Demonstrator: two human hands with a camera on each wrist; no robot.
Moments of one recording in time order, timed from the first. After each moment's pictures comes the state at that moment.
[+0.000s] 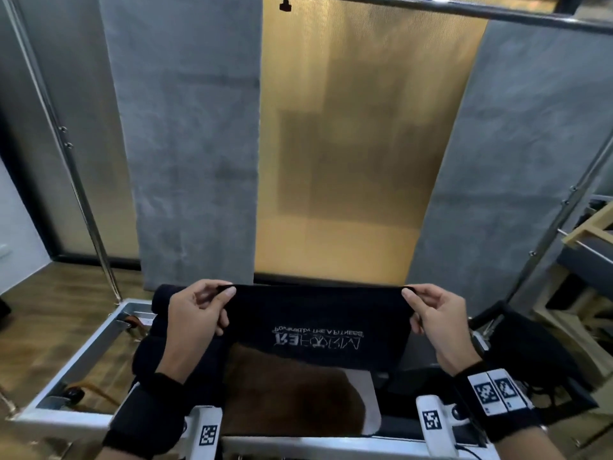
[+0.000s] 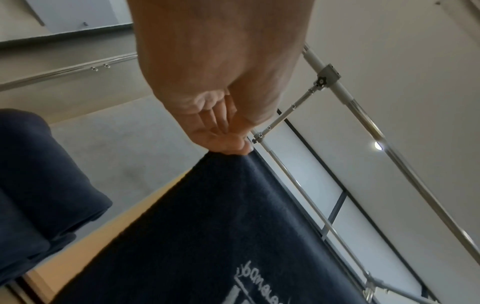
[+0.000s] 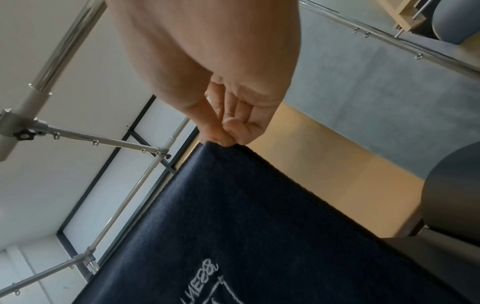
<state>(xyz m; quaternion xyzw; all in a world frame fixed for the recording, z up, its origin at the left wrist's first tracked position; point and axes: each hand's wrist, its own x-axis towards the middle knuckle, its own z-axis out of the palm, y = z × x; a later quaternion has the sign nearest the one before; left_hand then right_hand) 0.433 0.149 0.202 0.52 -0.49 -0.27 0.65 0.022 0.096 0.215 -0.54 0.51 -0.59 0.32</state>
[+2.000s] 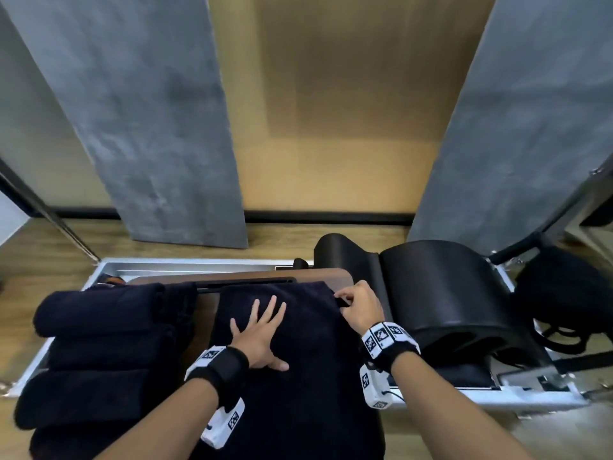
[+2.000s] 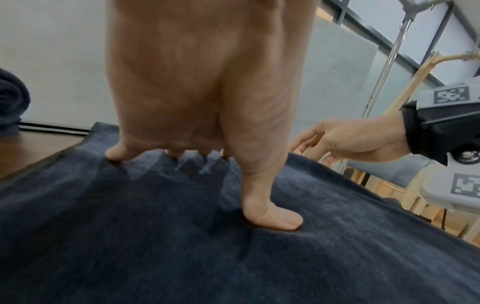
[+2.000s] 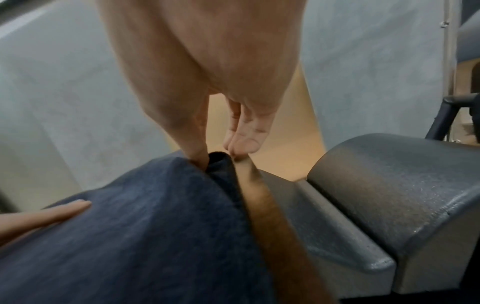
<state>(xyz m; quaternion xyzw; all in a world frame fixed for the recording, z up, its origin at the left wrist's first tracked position) 0.321 -0.059 -0.020 0.63 -0.70 -0.30 -0.17 0.064 -0.108 -0.005 -0.64 0.69 -0.17 0.29</state>
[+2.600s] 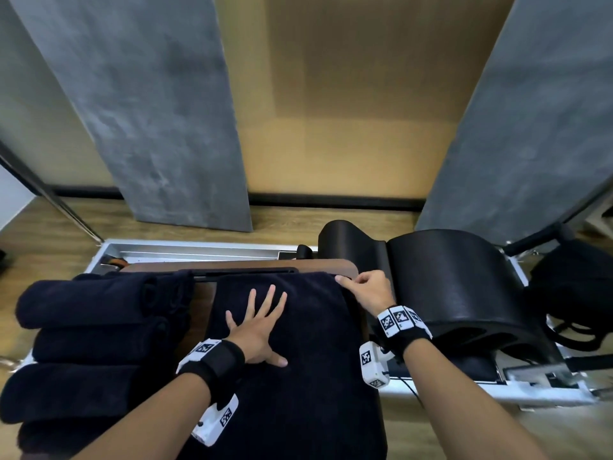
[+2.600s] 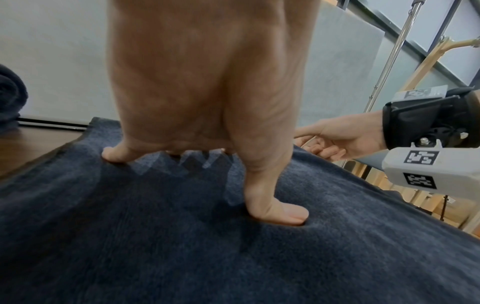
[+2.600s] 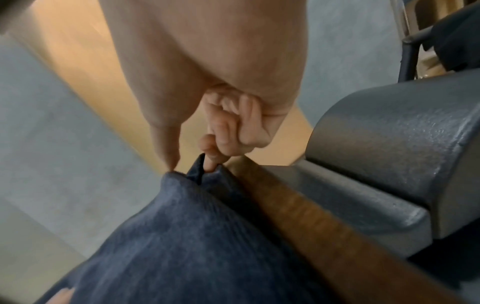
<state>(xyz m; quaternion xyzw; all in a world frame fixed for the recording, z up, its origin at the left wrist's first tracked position) 0.320 -0.063 -0.019 0.63 -0.68 -0.34 -0.19 0.049 -0.150 -0.030 -0.49 0.71 -0.28 0.41</state>
